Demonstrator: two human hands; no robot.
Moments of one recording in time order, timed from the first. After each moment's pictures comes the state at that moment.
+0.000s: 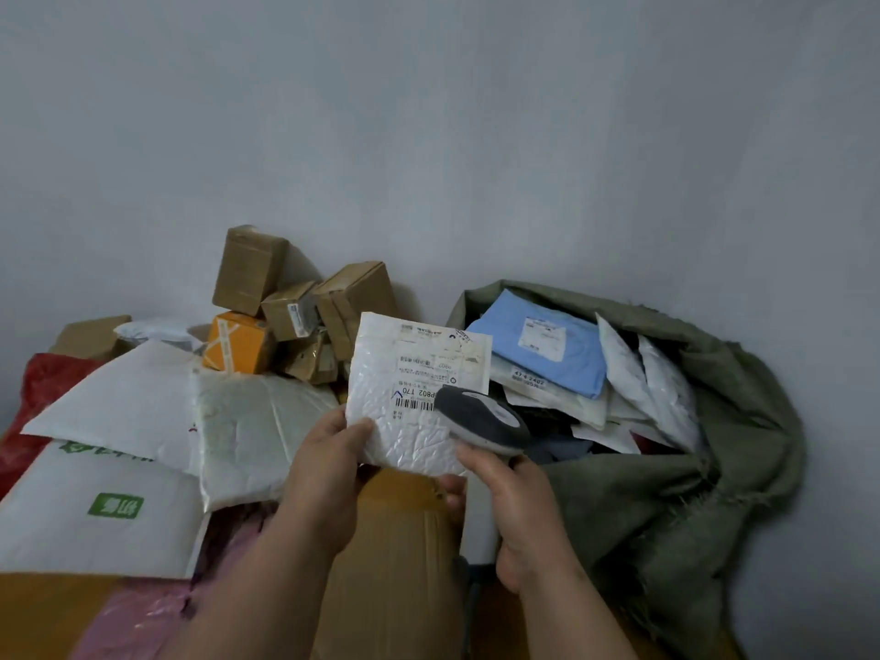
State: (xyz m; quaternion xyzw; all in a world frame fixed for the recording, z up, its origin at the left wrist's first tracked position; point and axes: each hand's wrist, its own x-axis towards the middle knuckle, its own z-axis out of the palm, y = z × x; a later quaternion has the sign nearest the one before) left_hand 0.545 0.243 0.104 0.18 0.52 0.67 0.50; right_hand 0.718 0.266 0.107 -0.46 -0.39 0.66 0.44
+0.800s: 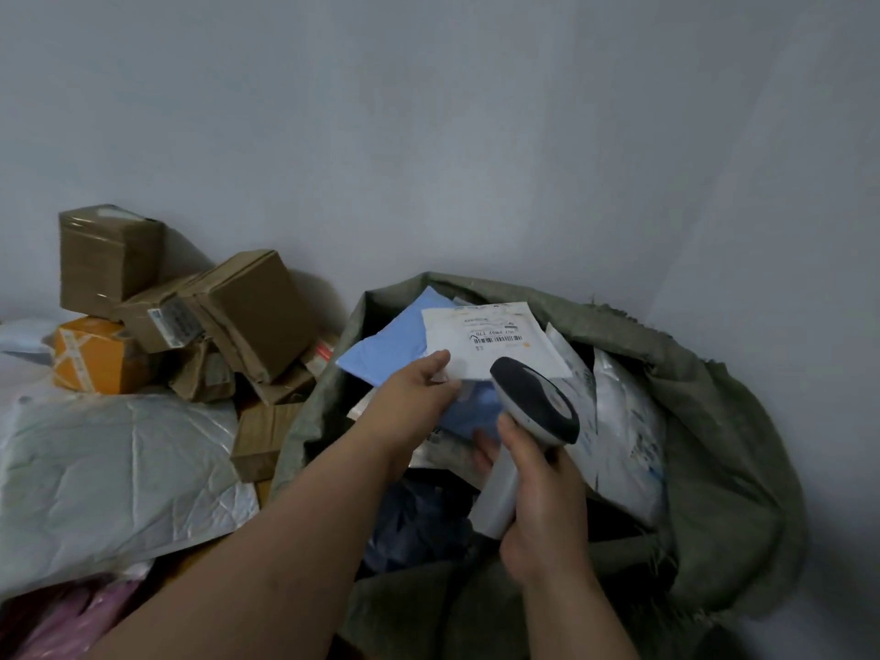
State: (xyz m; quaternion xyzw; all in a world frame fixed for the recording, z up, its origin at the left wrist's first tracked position) left_hand 0.707 0.487 0.117 0.42 0.62 0.48 0.45; right_hand 0.844 0.453 0.092 -0.41 -0.28 0.65 0.58
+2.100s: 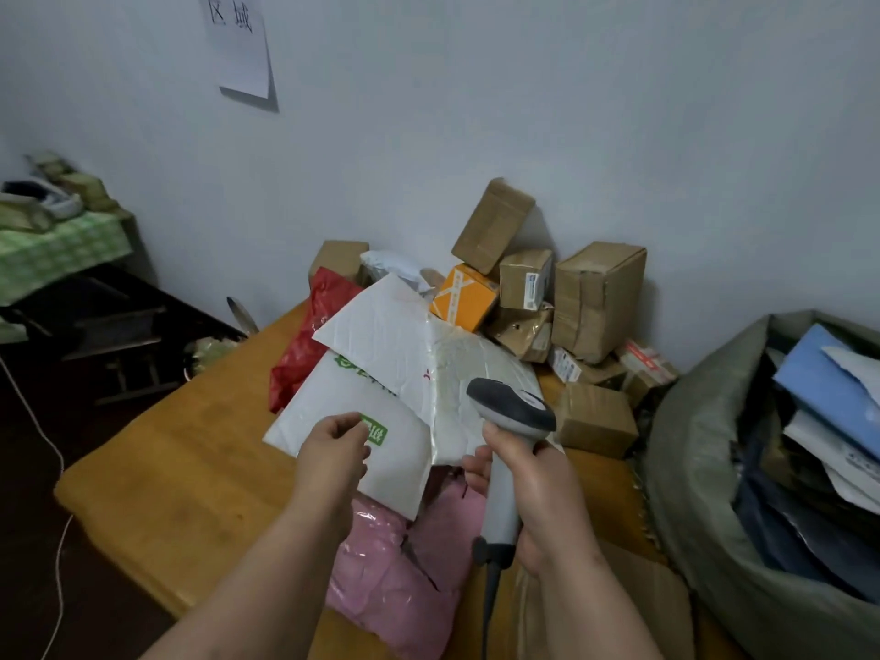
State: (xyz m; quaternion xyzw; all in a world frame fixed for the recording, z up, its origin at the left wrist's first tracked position) left_hand 0.324 0.144 0.037 0.01 0.72 0.64 0.29; right_hand 0.486 0.242 0.065 -0.44 -0.47 0.72 0.28
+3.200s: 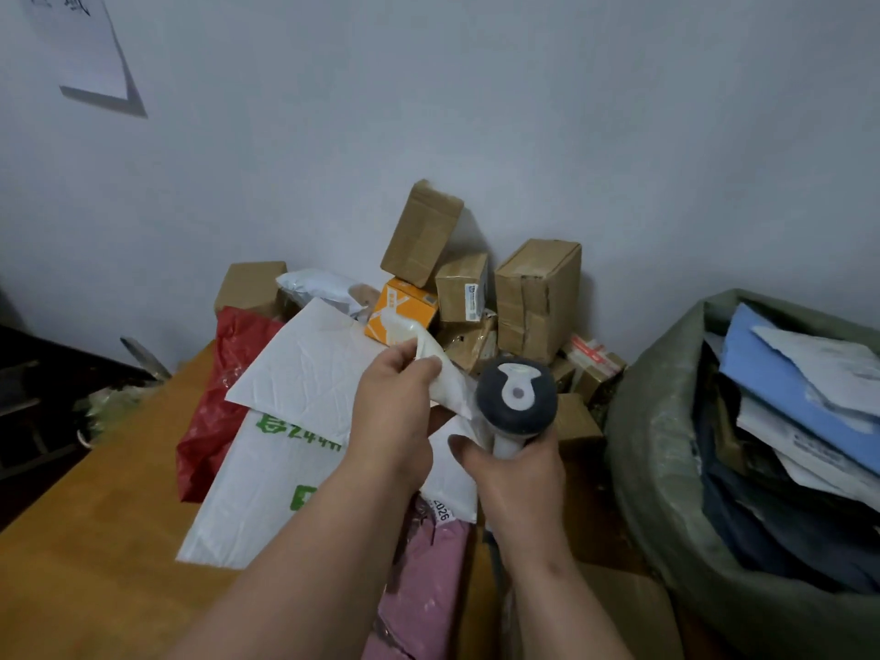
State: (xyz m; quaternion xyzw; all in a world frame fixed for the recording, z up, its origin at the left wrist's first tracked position) left_hand 0.335 0.276 0.125 0.11 0.55 0.72 0.42; right_hand 0.445 0.293 0.061 -0.53 -0.56 0.49 0.42
